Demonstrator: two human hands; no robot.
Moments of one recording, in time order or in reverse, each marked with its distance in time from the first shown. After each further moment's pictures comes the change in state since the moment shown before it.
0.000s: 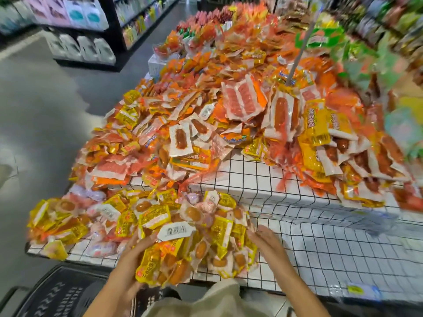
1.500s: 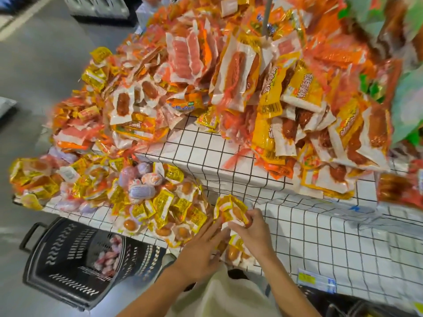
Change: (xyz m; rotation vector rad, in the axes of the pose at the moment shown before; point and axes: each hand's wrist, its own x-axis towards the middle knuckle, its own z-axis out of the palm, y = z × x) left_hand 0.033 -0.217 0.193 1.701 -0.421 0.451; right_hand 0.071 0.046 -0.130 -0.427 -0.019 -0.172
